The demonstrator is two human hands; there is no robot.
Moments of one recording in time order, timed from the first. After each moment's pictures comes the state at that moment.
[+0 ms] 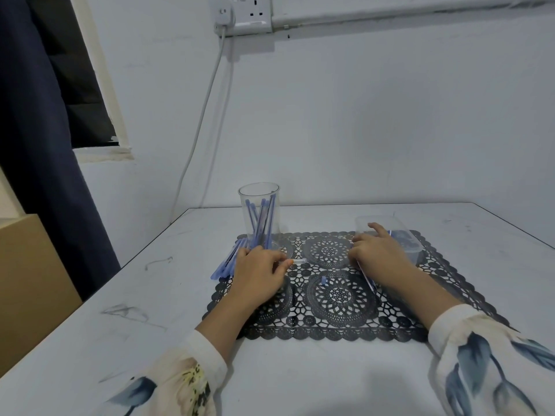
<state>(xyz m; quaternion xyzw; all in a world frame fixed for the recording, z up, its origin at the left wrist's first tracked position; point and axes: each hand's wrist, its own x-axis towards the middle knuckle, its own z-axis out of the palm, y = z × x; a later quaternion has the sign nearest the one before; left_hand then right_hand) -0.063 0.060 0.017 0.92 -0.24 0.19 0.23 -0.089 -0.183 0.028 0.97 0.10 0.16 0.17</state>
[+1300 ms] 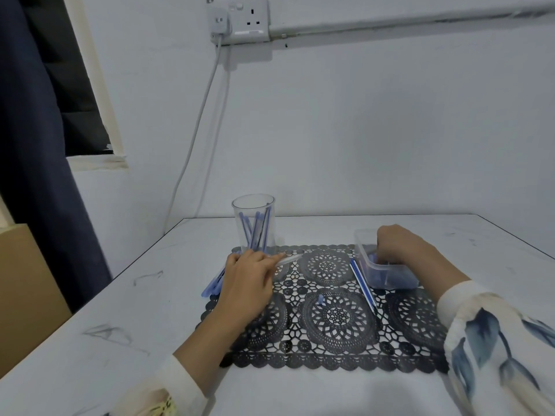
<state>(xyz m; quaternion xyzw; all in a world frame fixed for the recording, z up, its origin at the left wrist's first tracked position) -0.055 0.064 0.023 0.91 -0.26 0.27 0.19 -0.056 -0.214 0.077 0.99 -0.16 0.00 -0.05</state>
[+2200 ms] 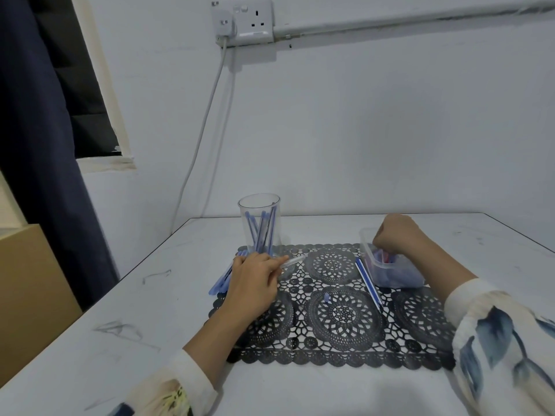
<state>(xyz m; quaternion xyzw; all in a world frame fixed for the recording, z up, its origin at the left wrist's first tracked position) -0.051 0.064 0.020 0.92 -0.25 0.22 0.19 -0.056 -0.204 0.084 0.97 -0.20 0.08 -0.15</state>
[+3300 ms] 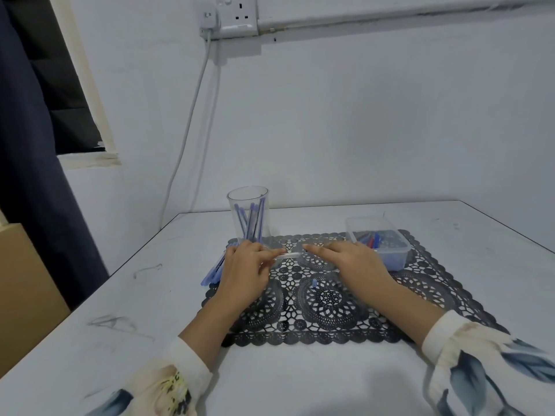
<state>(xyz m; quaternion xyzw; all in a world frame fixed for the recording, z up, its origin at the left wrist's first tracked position) -0.059 0.065 0.024 0.91 -0.27 0.23 0.22 -0.115 -0.151 0.024 0.93 0.16 0.32 0.00</state>
